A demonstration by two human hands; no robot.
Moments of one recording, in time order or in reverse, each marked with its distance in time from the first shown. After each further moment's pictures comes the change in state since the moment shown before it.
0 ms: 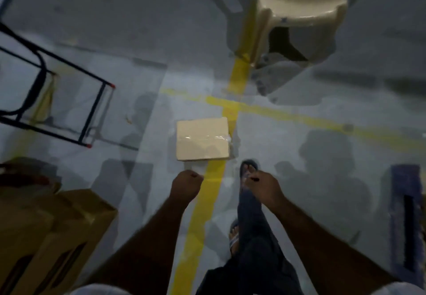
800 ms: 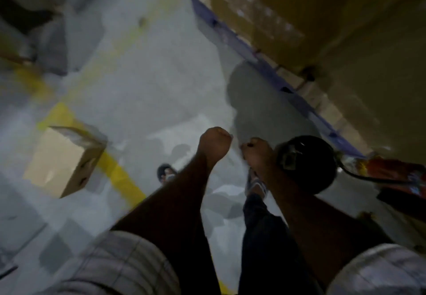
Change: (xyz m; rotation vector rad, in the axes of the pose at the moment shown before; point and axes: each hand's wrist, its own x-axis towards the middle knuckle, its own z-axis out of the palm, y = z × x) left_hand -0.322 0.006 0.561 0.682 -0.579 0.487; right_hand -0.310 0.532 0.051 0.976 0.510 0.655
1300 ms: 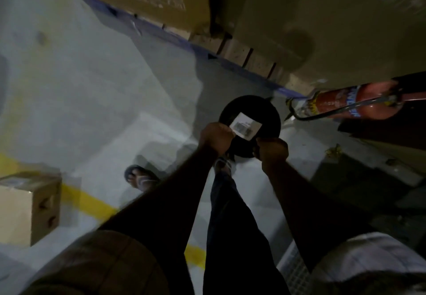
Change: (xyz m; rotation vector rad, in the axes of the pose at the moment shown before) left_hand -0.034 0.070 0.251 0.232 -0.237 0.076; right_hand 0.005 0.236 -0.157 0.757 0.314 0.464
